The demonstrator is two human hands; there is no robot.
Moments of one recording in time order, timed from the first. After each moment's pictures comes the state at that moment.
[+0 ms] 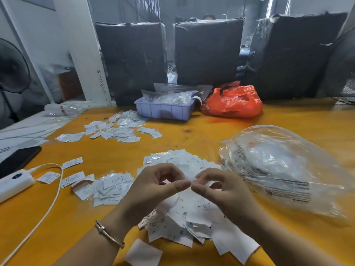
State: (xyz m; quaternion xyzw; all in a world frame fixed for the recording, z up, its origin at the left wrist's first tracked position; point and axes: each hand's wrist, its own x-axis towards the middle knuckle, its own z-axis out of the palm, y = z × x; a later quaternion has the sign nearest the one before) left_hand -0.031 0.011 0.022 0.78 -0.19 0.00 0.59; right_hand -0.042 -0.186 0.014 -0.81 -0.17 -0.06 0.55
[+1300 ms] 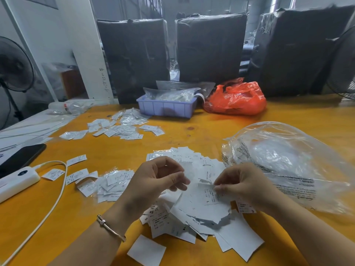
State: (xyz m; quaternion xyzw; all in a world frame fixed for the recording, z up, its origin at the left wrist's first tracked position) left_hand -0.028 0.017 0.017 0.74 -0.17 -0.02 0.65; right_hand -0.020 -0.230 0.010 -0.87 -0.16 0.02 0.46
